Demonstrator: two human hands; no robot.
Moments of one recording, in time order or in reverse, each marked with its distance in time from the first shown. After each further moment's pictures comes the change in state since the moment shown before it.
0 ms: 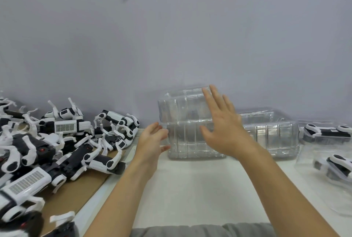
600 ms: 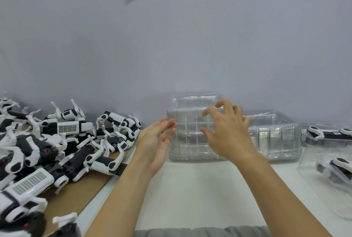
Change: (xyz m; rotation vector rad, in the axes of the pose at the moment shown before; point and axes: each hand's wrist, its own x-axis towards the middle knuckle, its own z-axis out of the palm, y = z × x) left_hand 0.000 0.013 0.005 -0.511 -0.100 -0.044; right_hand 0.003 0.001 0.013 -0.253 0.153 0.076
